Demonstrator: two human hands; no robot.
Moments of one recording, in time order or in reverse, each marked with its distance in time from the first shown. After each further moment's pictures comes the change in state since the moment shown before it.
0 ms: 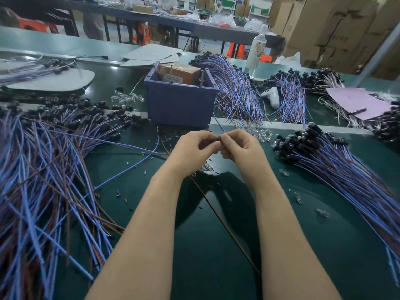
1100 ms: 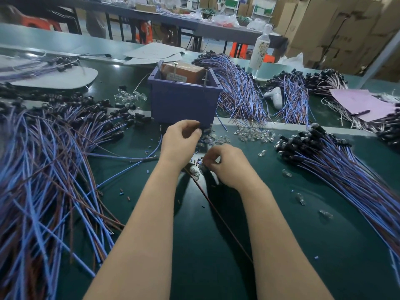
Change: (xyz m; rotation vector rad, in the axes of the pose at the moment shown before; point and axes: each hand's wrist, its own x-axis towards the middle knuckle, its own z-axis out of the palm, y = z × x) left_hand 0.003 -0.006 -0.010 -0.126 0.379 -0.182; right_hand -0.011 -0.008 0.023 -0.882 -0.231 -0.001
